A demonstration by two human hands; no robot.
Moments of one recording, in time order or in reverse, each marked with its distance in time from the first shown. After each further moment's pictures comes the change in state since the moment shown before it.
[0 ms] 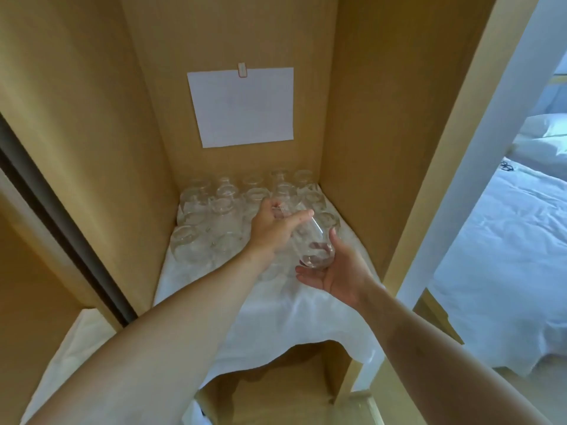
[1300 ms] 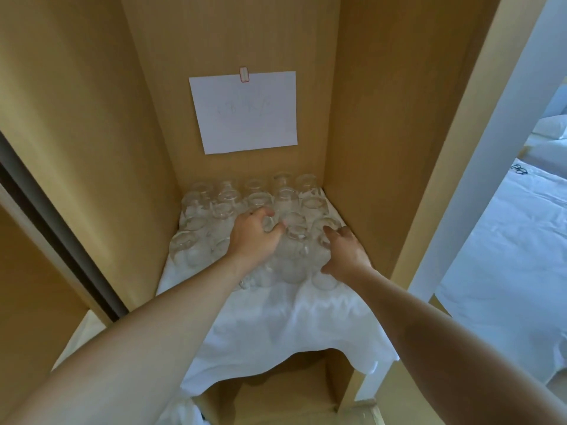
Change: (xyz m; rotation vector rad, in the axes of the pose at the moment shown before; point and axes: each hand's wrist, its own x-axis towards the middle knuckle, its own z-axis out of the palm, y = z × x) left_hand 0.013 -0.003 -0.032 0.675 0.051 0.241; right_hand 0.033 -0.040 0.000 -1.893 0.466 -0.272
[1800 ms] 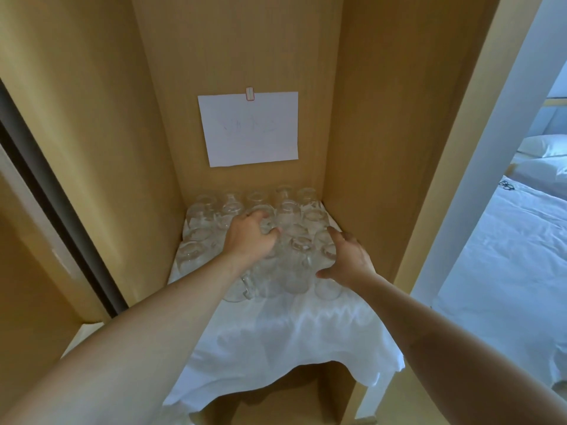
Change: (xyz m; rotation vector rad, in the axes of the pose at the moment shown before) left_hand 0.008 -0.001 -0.031 0.125 -0.035 0.029; right_hand -0.012 -0.010 -0.014 0.063 0.092 0.001
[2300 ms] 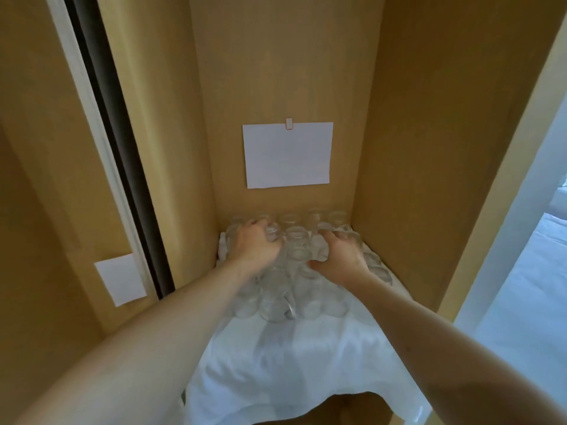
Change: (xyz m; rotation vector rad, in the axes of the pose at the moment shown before) left_hand 0.002 -0.044 -0.079 0.038 0.028 0.006; right_hand 0.010 -0.117 0.002 0.029 0.110 -0.154
